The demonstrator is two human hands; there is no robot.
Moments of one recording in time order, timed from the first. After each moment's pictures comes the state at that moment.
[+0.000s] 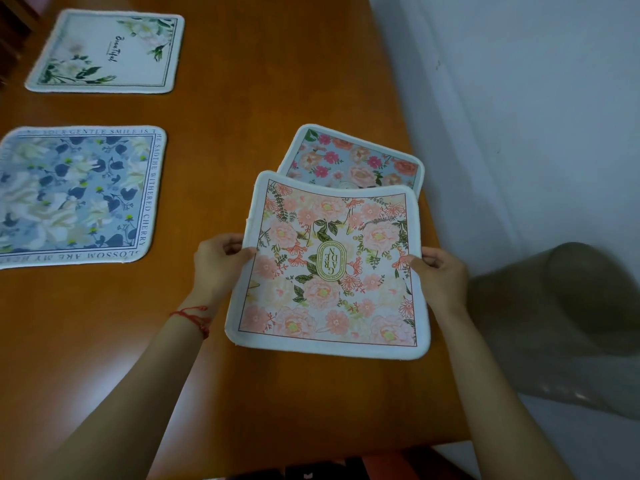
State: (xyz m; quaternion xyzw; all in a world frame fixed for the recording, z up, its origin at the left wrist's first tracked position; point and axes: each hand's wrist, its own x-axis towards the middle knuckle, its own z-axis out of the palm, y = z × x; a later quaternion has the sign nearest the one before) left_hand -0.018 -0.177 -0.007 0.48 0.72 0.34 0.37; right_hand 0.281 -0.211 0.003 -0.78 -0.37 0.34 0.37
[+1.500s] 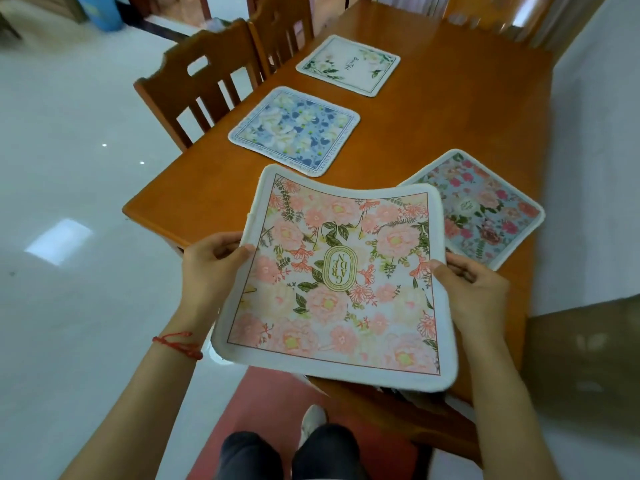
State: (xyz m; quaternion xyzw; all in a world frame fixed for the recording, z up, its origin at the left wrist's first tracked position) left_hand -0.079 -0.497 0.117 0.23 0.78 0.53 0.24; right_hand 0.184 -0.378 0.118 -0.59 -0.55 0.45 0.38
